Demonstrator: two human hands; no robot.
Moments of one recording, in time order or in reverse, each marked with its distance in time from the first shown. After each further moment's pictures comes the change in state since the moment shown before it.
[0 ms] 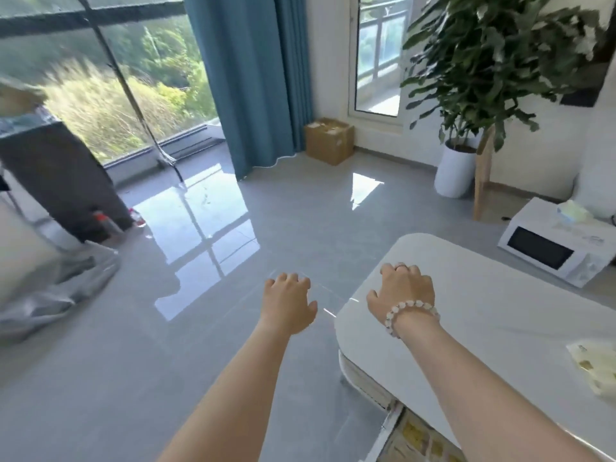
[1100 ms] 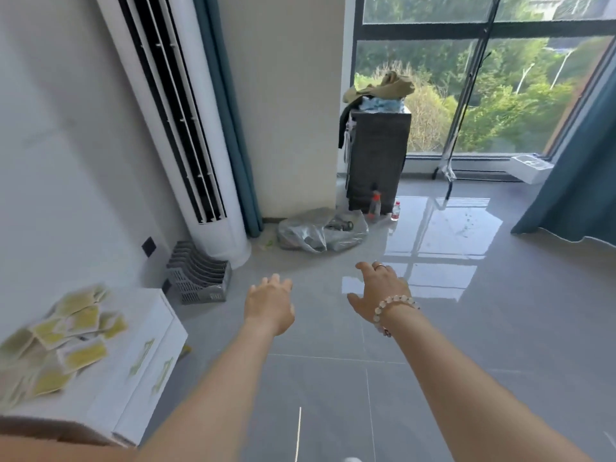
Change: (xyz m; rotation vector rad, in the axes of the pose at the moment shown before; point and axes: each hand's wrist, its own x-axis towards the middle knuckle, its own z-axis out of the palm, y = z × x) left_hand -0.274 -0.555 0.002 -0.024 0.009 -1.006; right_hand -0.098 -0.641 0.045 0.007 -0.149 -1.077
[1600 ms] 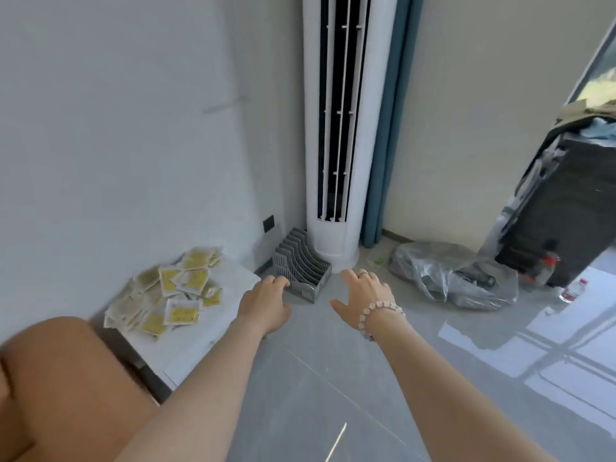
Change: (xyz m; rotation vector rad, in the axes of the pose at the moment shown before) left_hand 0.109 -0.203 0.016 -0.313 0.009 -0.547; right_hand 0.230 -0.204 0.037 -0.050 -0.169 -0.621
